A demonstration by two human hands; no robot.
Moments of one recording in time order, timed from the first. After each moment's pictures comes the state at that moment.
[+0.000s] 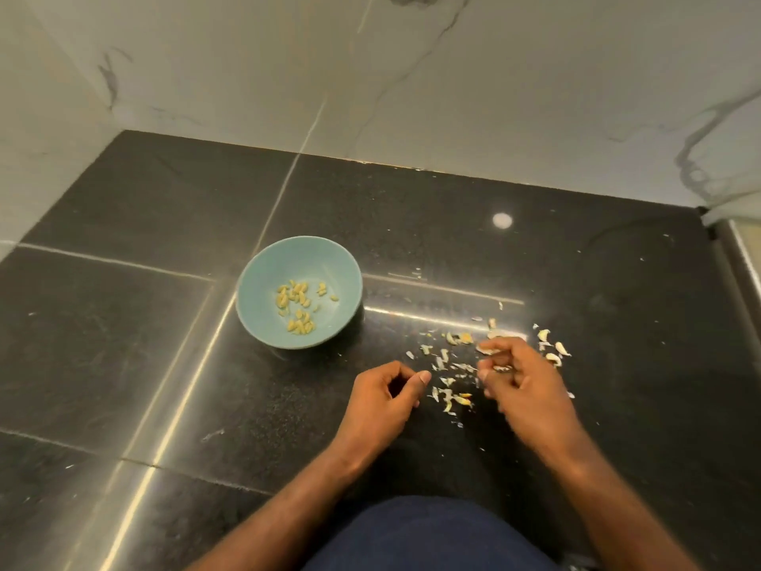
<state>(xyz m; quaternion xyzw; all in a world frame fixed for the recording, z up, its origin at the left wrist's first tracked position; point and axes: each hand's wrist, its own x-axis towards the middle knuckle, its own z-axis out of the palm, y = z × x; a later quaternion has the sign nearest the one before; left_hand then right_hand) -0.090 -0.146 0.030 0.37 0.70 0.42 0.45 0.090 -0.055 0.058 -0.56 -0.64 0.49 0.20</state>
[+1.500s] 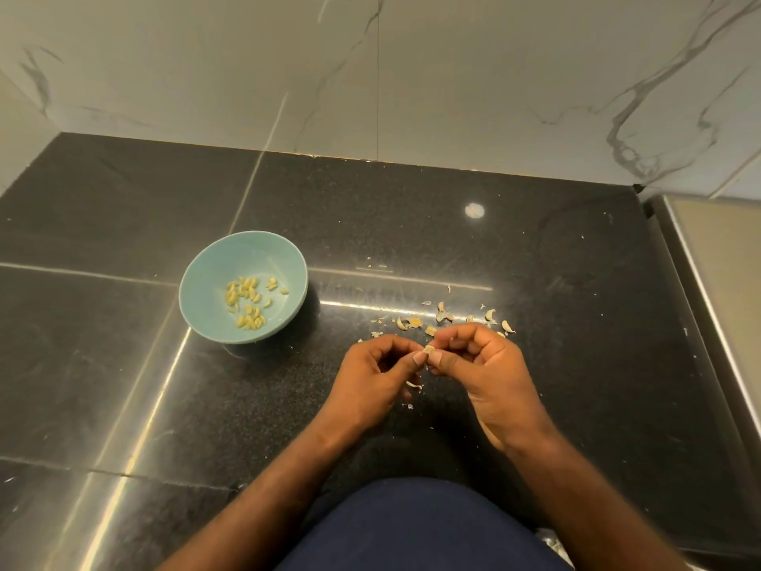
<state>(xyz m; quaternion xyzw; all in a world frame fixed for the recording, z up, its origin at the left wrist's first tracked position) -0.048 -0.121 0.063 0.41 0.61 0.46 0.49 0.107 -0.063 0.079 -0.46 -0.50 0.66 0.34</state>
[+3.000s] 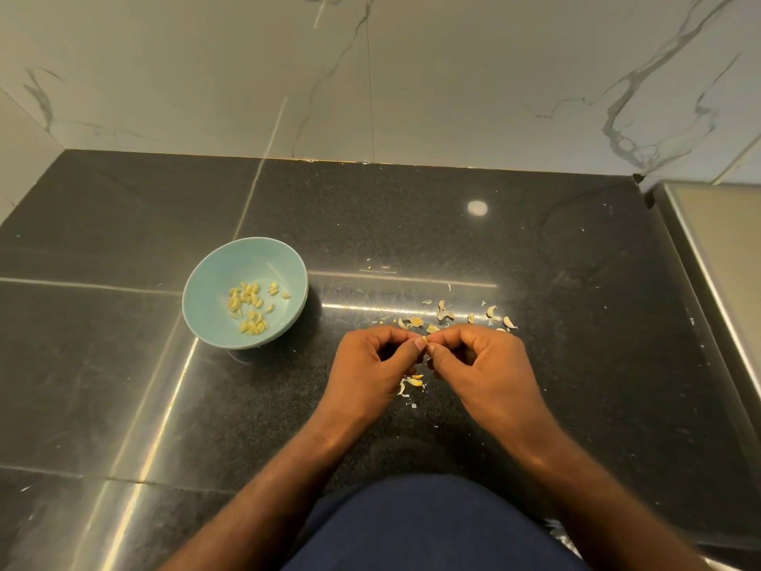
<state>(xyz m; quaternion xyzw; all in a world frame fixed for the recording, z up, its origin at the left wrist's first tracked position) -0.047 -0.117 0.090 0.41 0.64 0.47 0.45 0.104 -0.069 0.106 -0.48 -0.68 0.49 0.27</state>
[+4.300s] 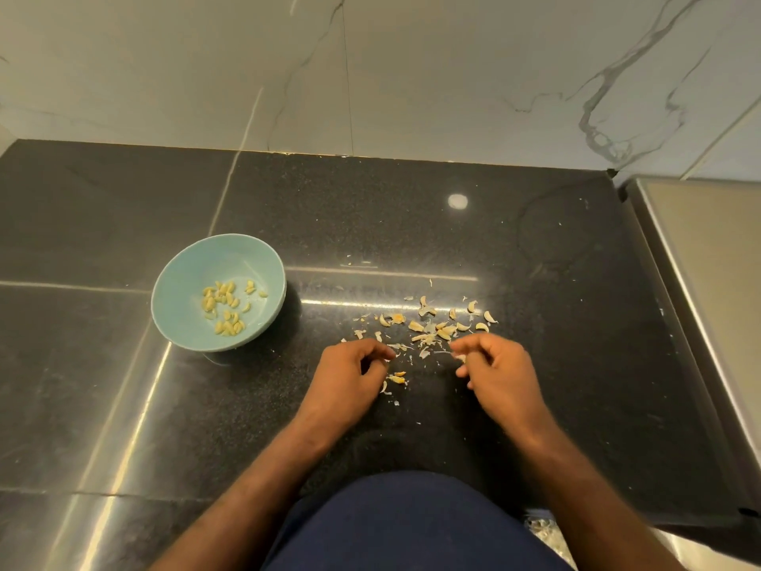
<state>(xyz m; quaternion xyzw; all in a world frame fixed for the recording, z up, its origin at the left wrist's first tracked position) -0.057 -0.116 0.059 0.47 0.73 0.28 0.40 0.143 -0.046 0.044 -0.62 -0.62 0.45 0.19</state>
